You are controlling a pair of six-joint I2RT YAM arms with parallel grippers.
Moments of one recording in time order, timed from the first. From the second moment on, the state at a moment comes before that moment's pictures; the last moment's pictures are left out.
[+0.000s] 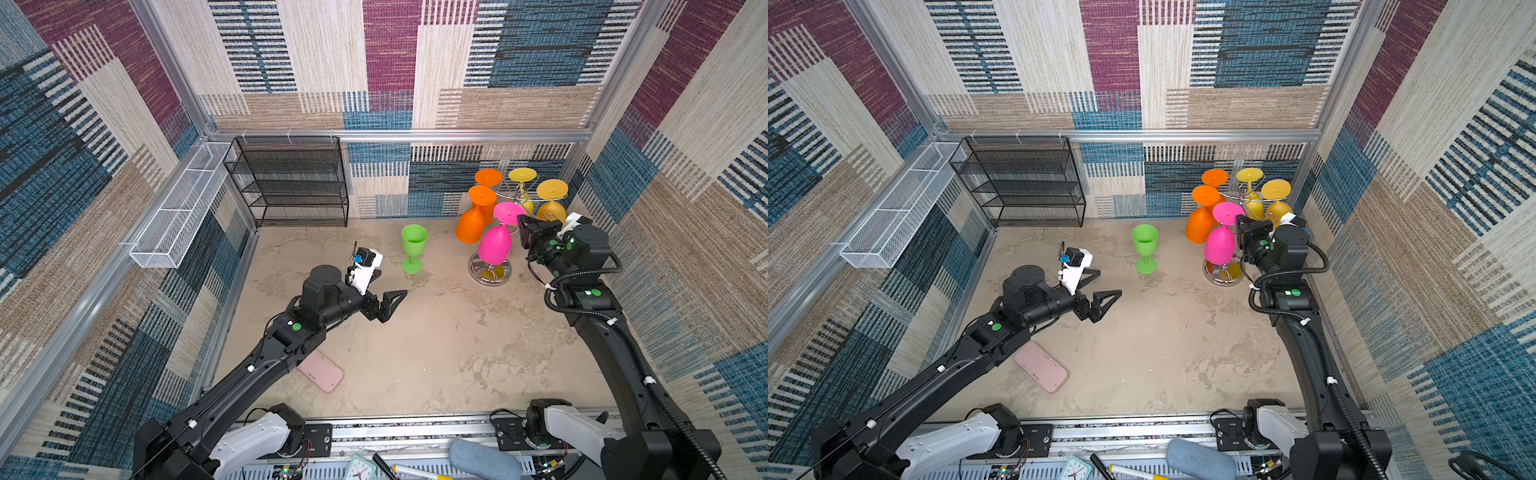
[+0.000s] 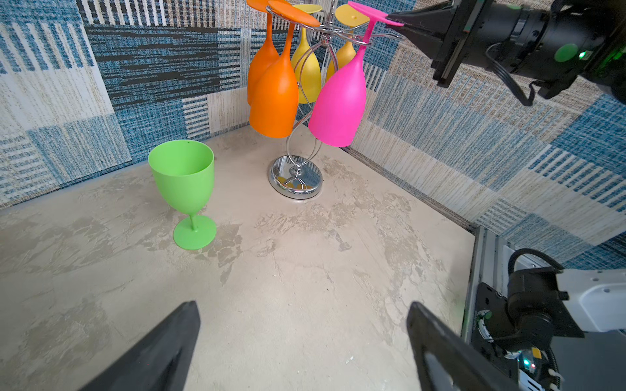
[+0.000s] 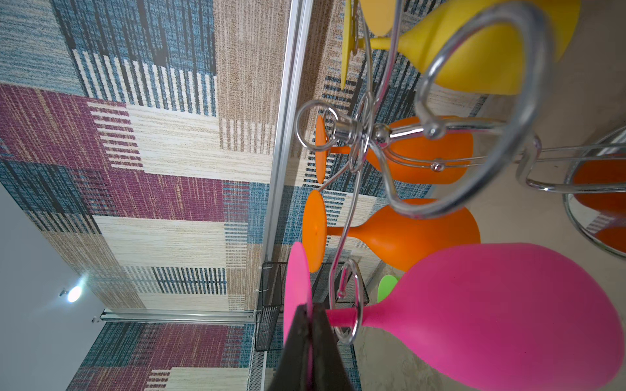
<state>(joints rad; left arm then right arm) -0.61 1.05 0.89 -0.11 0.32 -0.12 0.01 1.09 1.04 -0.03 -0.23 1.36</state>
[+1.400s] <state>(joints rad) -0.61 1.04 0.89 -0.11 0.32 -0.12 0.06 1.17 1.13 -0.03 -0.08 1.31</state>
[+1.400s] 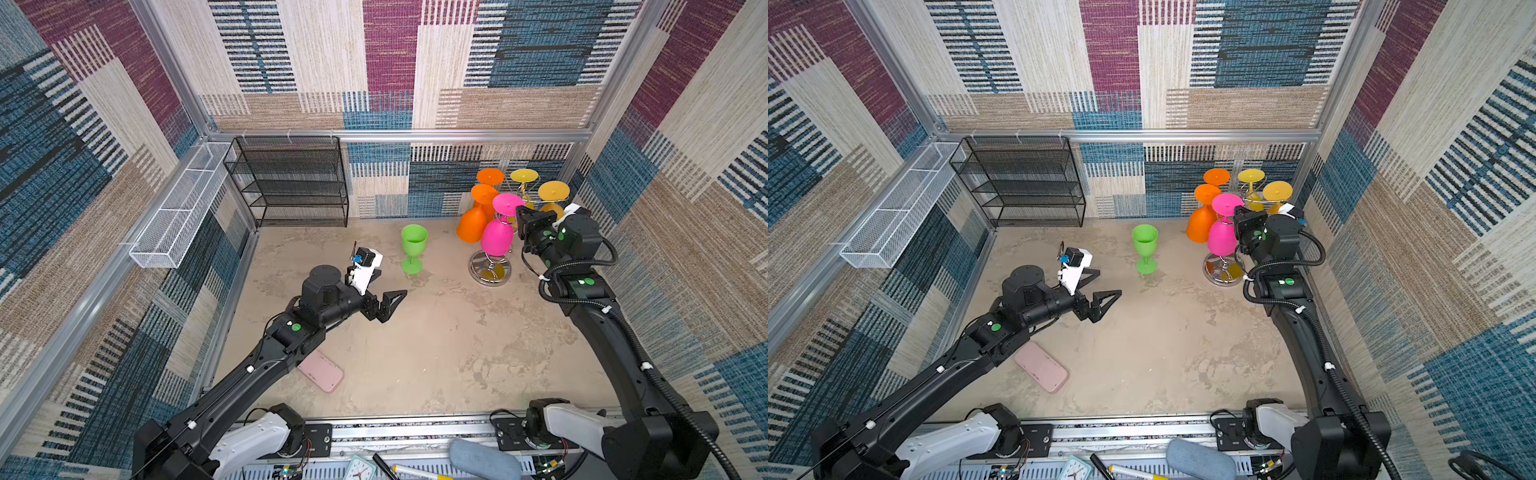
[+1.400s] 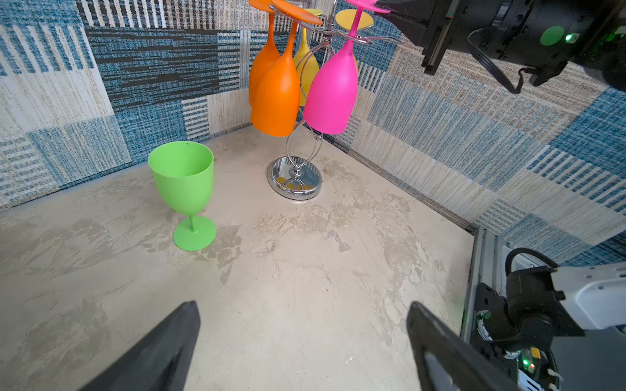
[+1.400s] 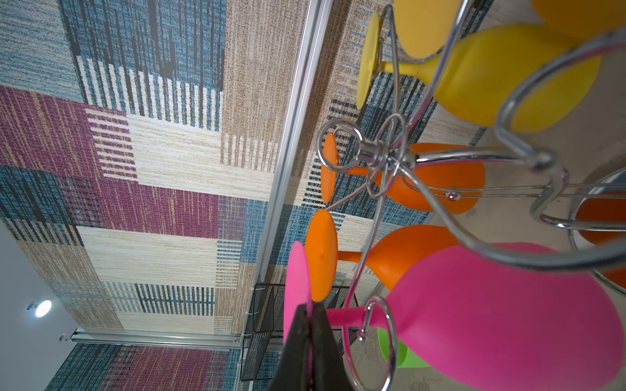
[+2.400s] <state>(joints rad) -0.61 1.04 0.89 -0.11 0.34 -0.12 0.06 1.12 1.08 -0.08 0.05 1.32</state>
